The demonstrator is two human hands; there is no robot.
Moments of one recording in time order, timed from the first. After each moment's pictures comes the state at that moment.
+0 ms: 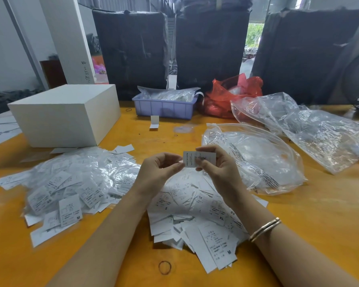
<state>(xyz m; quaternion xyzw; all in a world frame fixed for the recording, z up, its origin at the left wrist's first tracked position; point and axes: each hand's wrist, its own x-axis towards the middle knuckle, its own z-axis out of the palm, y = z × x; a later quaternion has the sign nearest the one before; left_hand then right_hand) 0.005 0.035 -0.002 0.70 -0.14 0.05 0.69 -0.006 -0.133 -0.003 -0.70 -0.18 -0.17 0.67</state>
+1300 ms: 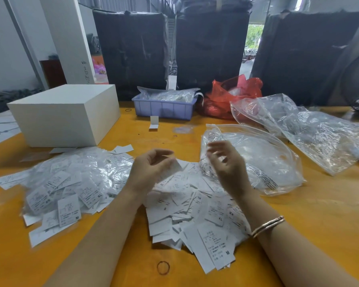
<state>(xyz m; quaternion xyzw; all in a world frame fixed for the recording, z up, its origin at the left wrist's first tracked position) 0.005 0.047 0.006 0.73 -0.09 0.09 0.67 0.001 -0.148 0.001 -0.80 -0.15 -0.33 0.48</state>
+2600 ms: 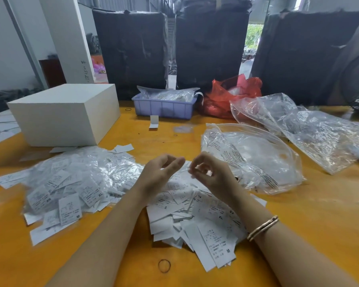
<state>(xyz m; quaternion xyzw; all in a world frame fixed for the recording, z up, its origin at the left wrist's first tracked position) 0.007 0.040 -0.004 0.80 -0.16 0.02 0.58 -0.006 -0.139 -0.007 -0.83 -0.27 -0.20 0.45</state>
